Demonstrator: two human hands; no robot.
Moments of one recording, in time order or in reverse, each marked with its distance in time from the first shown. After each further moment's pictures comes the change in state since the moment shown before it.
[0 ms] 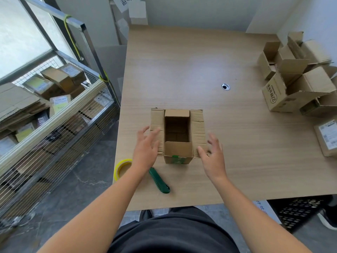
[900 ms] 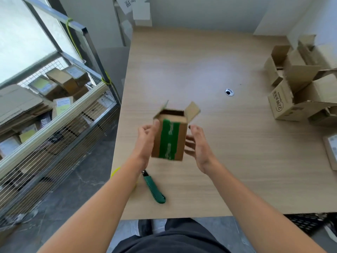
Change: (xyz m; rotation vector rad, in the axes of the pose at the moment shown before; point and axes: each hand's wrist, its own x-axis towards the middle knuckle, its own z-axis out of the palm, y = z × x) left_hand 0.040 0.056 -0.009 -0.750 -0.097 -0.411; right_hand 0.052 -0.078 0.015 0.427 -0.385 0.252
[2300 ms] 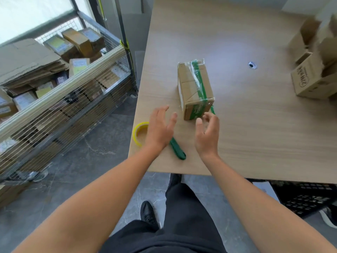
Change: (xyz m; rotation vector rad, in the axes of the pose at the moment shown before) left_hand -0.065 -0.099 -0.061 0.659 0.229 0.501; right_hand -0.055 0.124 0.067 -0.484 0.462 -0.493
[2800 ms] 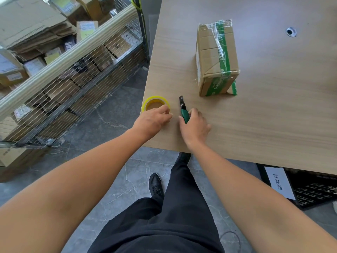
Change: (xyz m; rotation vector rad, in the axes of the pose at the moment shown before) left_hand -0.023 -0.092 -0.026 0.586 -0.396 0.398; right_hand -0.038 0.036 0.078 -0.660 -0.329 0.118
